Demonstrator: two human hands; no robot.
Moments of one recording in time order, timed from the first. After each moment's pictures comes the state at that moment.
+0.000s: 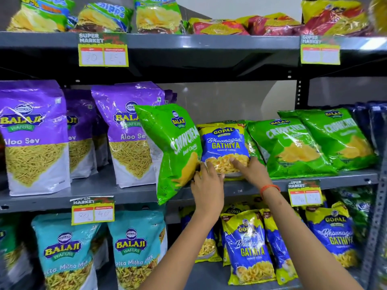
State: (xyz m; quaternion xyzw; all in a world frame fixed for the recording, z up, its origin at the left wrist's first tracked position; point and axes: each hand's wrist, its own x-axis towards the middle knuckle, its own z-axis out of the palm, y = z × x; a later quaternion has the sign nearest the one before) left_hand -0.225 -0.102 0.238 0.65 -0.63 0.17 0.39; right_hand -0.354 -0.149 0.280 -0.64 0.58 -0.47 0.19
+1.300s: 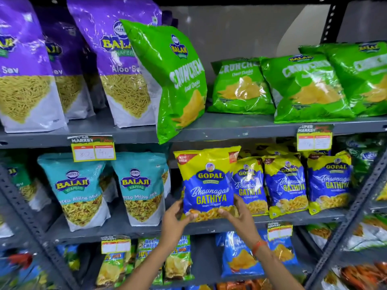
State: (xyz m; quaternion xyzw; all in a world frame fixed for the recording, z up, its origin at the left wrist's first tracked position) left_hand -0.129 -0.020 0.005 0.55 -0.51 -0.33 0.57; right_hand -0.338 -0.049 0.025 -0.62 0.45 -0.48 0.43
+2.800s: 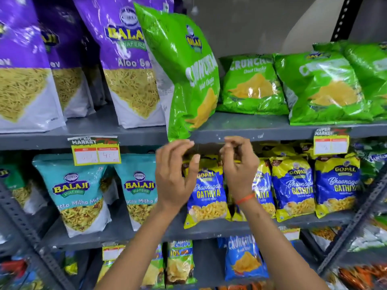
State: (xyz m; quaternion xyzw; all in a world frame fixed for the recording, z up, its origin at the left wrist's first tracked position) left_hand -0.124 -0.024 0.168 0.40 -0.62 0.24 0.64; right_hand -0.255 -0.068 0.177 -0.60 0.31 -0.73 0.09
